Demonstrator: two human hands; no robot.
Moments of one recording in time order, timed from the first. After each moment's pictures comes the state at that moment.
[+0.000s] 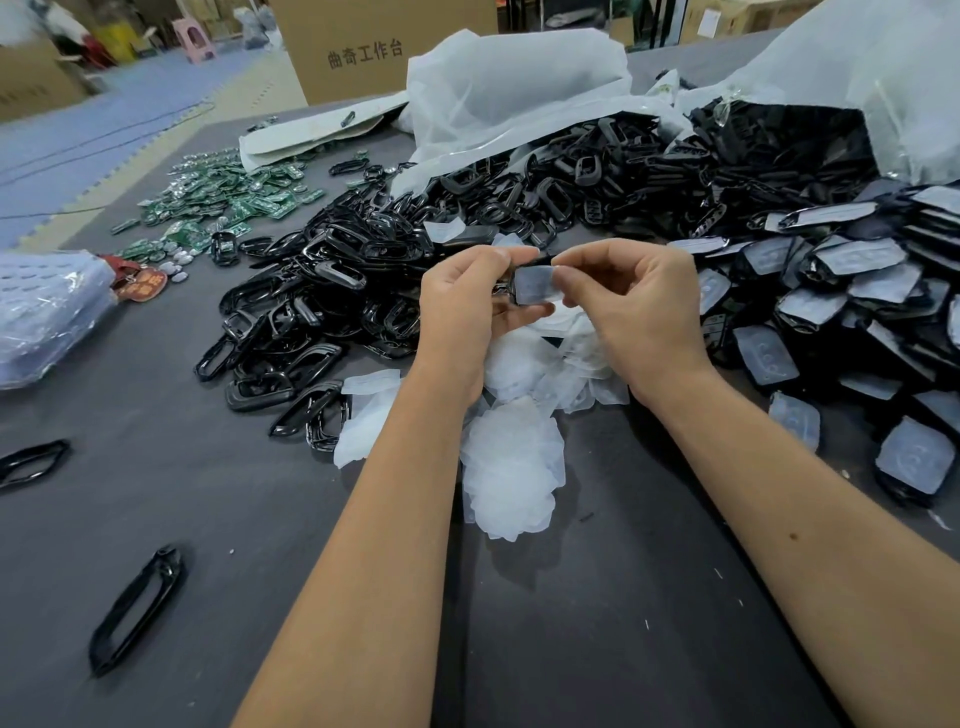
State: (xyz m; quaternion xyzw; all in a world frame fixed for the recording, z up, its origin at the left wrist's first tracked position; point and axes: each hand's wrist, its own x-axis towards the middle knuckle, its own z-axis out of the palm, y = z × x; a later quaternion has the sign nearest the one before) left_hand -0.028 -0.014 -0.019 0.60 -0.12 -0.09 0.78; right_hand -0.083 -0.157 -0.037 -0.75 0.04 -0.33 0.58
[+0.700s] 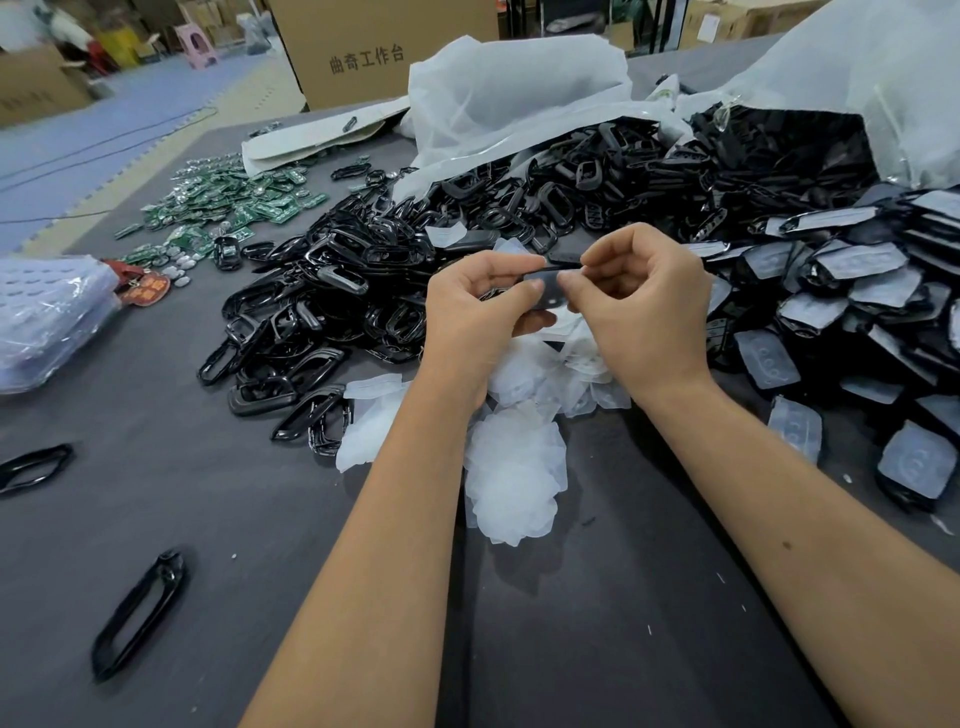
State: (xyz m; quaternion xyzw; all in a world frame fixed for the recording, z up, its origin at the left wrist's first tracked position) left_hand -0.028 -0.015 -0.026 0.64 -0.16 -0.07 0.75; right_hand -0.084 -0.153 -0.033 -0.76 0.09 -0.39 0.51
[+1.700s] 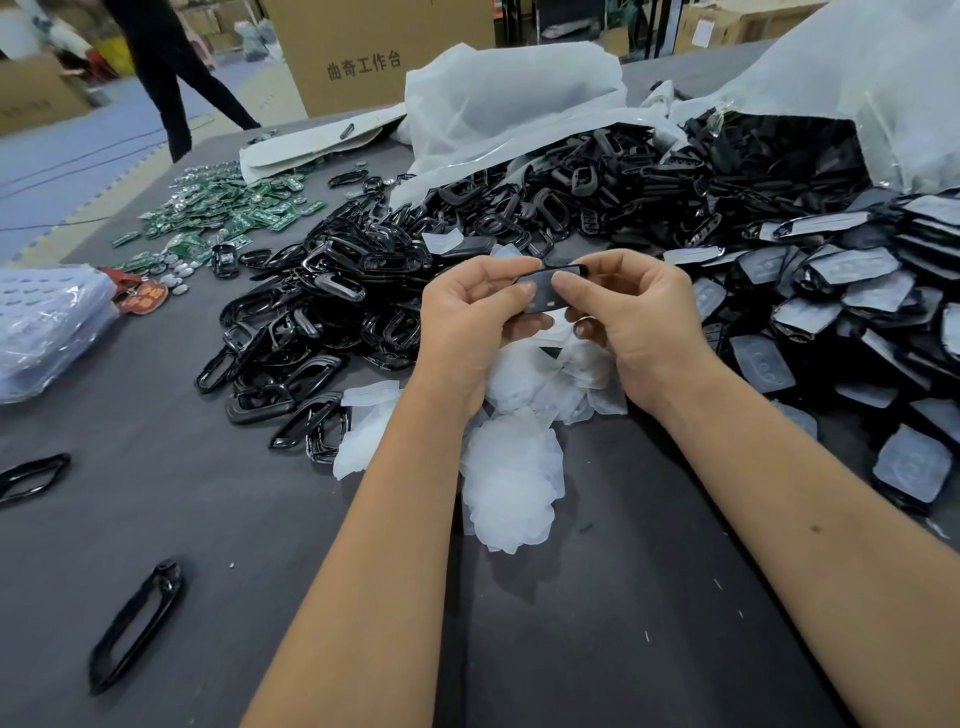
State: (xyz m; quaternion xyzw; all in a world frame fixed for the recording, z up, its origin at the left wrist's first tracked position) left_hand -0.031 -0.012 -0.020 0.60 -0.16 -0.10 0.77; right_hand -0.079 -0.159 -0.036 -0.60 0.11 -0.23 0.76
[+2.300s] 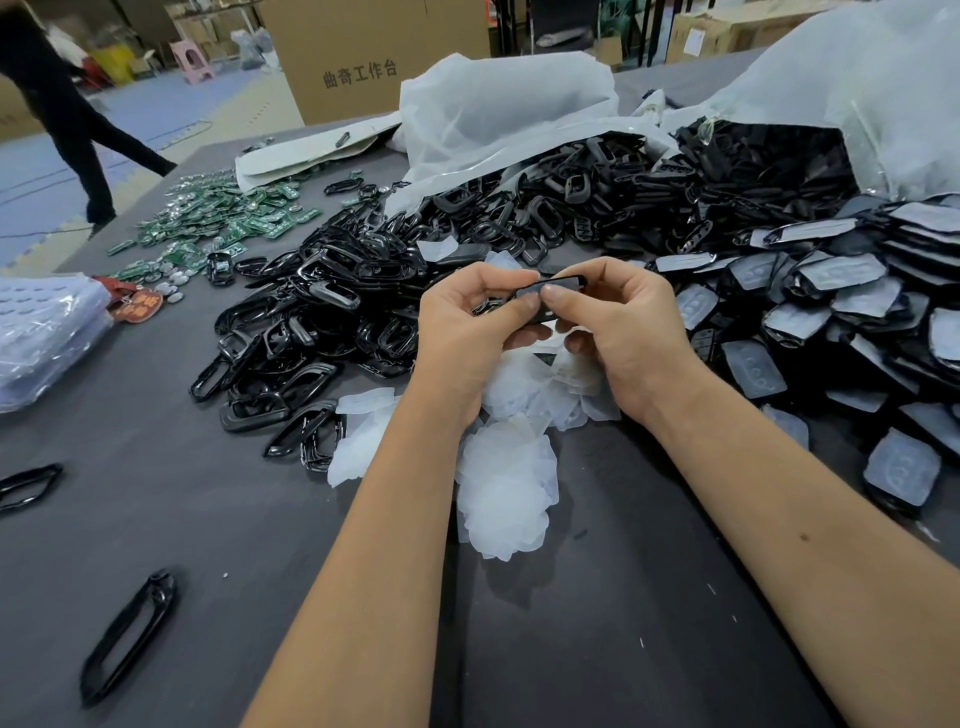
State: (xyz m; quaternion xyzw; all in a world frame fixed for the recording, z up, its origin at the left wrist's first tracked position) left_hand -0.034 -0.013 -0.021 0.62 -0.18 -0.08 0.76; right_hand -0.083 -0.154 -0.030 -0.63 0.10 -0.20 0.75
